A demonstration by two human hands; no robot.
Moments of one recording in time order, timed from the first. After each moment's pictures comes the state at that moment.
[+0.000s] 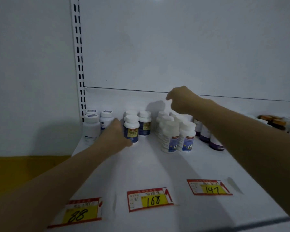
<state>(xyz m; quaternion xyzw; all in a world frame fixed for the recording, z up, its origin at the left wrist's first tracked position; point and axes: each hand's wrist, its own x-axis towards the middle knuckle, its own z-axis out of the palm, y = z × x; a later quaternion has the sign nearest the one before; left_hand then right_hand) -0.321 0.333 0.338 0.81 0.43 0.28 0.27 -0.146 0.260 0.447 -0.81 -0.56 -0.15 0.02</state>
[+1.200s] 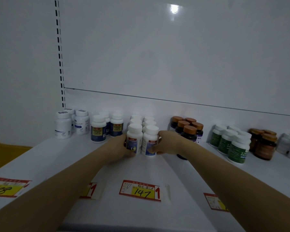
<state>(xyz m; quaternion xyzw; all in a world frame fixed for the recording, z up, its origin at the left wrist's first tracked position) -0.206 0.260 0.327 0.81 0.44 0.19 0.33 -0.039 0.200 0.366 -0.75 -0.63 0.17 0.13</state>
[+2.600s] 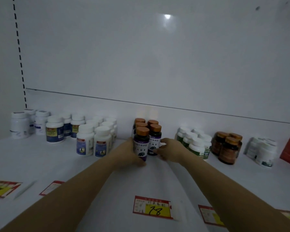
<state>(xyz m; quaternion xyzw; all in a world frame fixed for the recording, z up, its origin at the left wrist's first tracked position) -0.045 0.204 0.326 0.78 0.44 0.22 0.38 0.120 0.160 0.346 -0.78 -0.56 0.19 0.23</state>
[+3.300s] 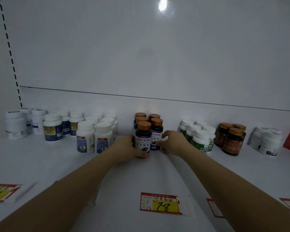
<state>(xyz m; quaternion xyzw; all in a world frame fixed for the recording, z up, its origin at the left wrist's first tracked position) -0.049 0.223 0.319 0.80 0.45 0.20 0.35 0.115 0.167 0.343 -0.79 -0.54 0.13 0.24</state>
